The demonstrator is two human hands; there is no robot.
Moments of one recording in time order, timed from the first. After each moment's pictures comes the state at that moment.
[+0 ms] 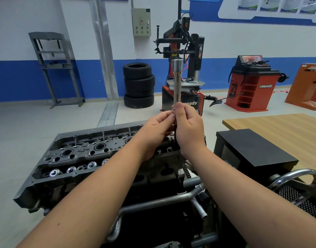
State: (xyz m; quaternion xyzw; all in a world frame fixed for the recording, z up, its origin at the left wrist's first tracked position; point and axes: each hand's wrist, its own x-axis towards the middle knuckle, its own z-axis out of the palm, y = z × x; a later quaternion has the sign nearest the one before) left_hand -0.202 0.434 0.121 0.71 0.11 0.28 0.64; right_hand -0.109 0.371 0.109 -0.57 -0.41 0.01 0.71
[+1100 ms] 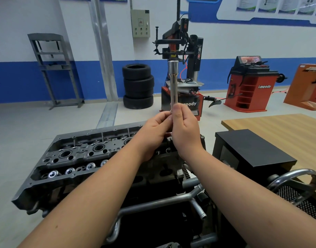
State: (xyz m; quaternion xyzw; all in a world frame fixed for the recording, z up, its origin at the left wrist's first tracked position) left_hand -0.204 0.431 0.122 0.70 0.10 0.28 0.65; right_hand -0.114 0.372 0.110 -0.58 -0.43 -0.02 0.69
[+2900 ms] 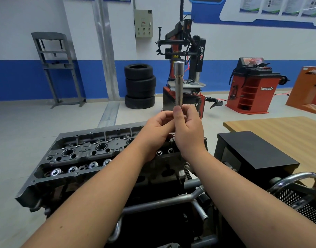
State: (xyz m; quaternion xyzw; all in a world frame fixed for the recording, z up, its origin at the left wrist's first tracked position) left_hand -0.203 0.437 0.118 0.70 0.11 0.30 0.63; right_hand -0.113 0.370 0.109 -0.57 -0.45 -0.05 0.69
